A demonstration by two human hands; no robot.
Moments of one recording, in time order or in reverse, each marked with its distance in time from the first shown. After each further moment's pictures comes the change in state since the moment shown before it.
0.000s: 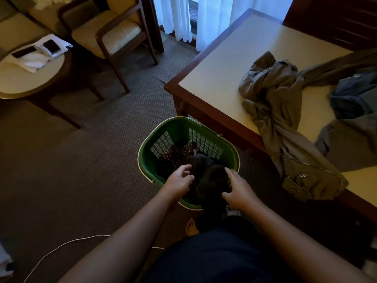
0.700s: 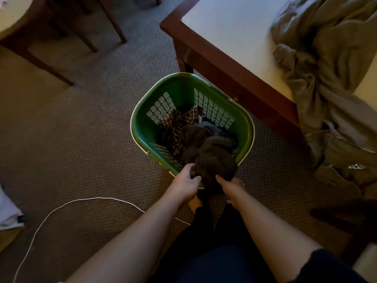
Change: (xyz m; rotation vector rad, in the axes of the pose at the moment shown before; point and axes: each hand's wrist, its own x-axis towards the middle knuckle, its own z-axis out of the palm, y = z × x) left_hand 0.044 -0.077 0.037 0.211 0.019 -0.257; right_hand 0.088 0.068 0.140 0.598 -0.198 0.726
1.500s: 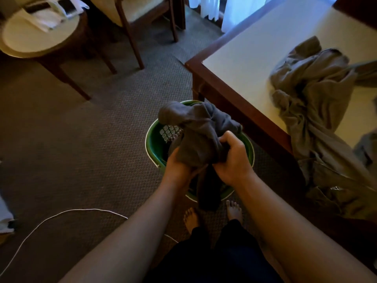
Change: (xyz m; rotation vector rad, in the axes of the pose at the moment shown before) left_hand -0.048 0.051 -0.052 -1.059 0.062 0.329; right_hand -0.216 -0.138 -0.025 0.797 -0.679 -0.645
